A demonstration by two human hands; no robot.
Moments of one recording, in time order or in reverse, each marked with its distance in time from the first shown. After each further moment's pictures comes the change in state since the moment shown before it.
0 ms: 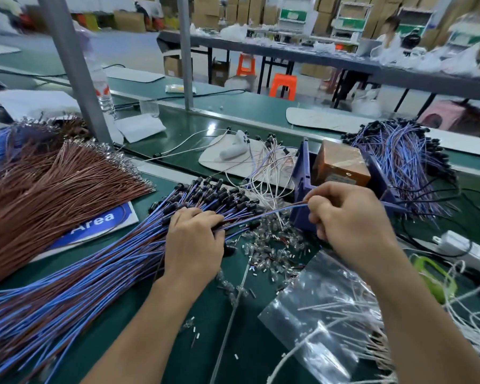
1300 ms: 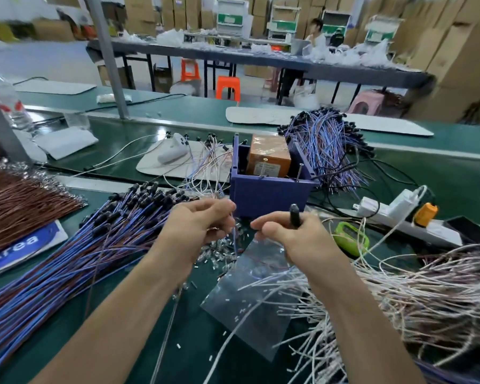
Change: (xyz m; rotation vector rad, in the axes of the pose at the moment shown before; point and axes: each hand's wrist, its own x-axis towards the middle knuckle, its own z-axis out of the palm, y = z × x) left_hand 0.003 0.099 -0.014 -1.263 -0.616 -0.407; right_hand -0.046 0.060 -0.026 0.407 -0.095 0.177
